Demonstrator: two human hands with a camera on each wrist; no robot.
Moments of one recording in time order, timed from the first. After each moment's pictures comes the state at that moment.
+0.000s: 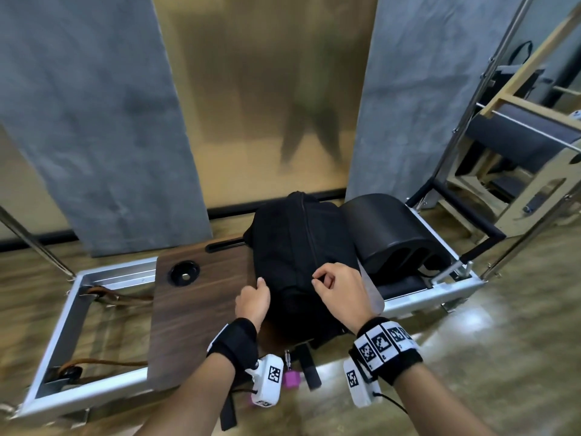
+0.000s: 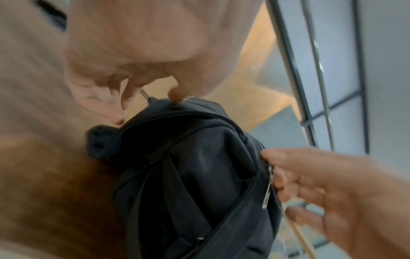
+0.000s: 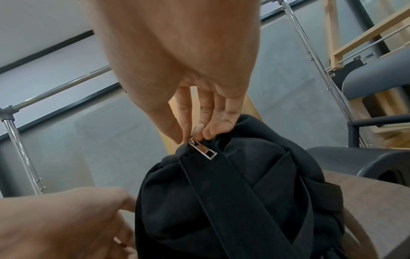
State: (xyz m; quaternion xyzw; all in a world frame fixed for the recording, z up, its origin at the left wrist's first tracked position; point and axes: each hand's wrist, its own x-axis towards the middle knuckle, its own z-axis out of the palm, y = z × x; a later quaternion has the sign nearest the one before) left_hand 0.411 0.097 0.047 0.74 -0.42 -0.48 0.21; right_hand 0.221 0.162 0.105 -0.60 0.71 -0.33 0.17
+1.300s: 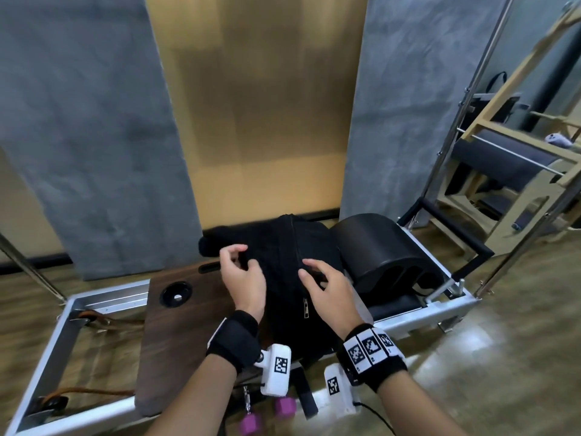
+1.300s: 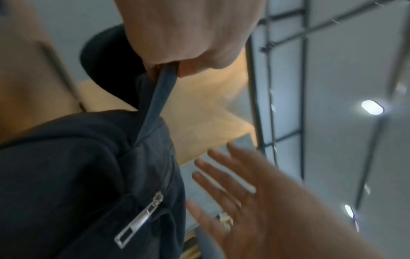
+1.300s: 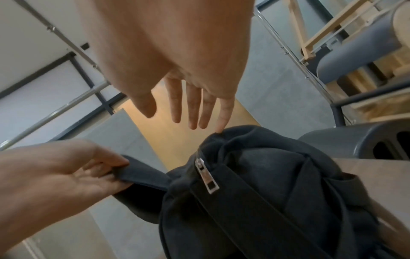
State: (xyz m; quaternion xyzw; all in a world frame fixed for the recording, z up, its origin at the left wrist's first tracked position) left_hand 0.377 0.097 0.144 0.55 -0.40 -0.34 0.65; right_hand 0.224 0.159 0.136 -0.54 0.64 -0.47 0.26
